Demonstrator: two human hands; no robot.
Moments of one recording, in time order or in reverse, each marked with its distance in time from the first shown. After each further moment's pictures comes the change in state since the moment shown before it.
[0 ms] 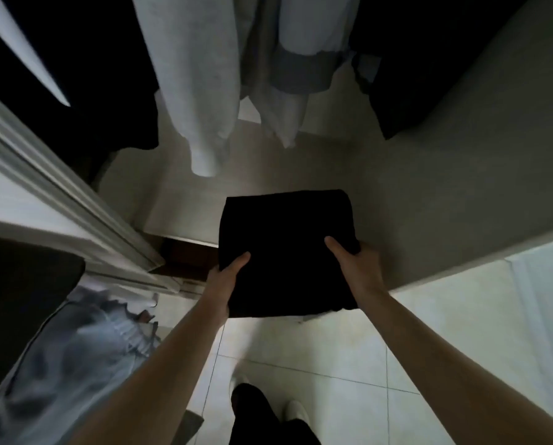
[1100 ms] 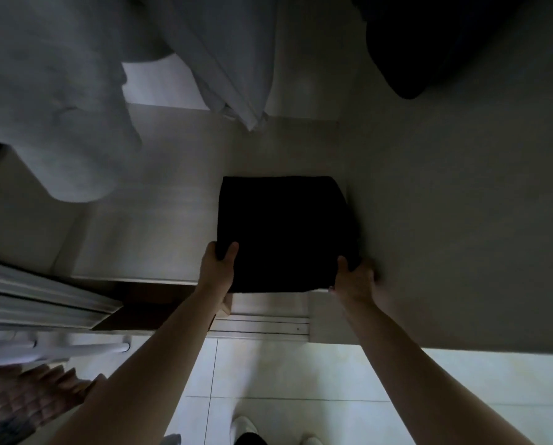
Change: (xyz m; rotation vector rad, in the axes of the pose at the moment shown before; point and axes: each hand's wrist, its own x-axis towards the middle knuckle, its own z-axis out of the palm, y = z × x) left_hand 0.197 -0.008 0.060 0.590 0.020 0.378; right_hand 0.142 0.096 0.077 0.066 0.312 0.294
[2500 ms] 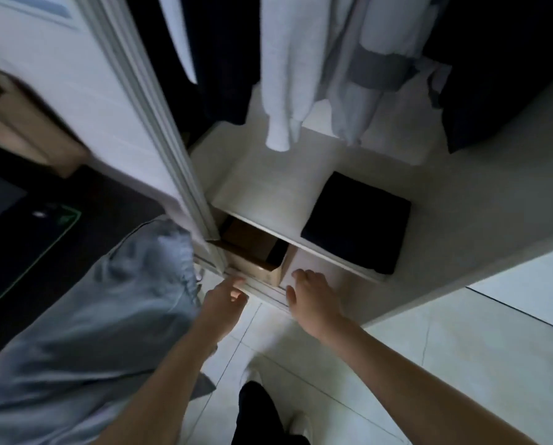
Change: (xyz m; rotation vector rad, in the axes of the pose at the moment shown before) left_hand -0.302 -0.018 -0.114 0.367 0.144 -0.053; right_hand -0.232 0.004 -0.069 -0.927 -0.557 -1.208
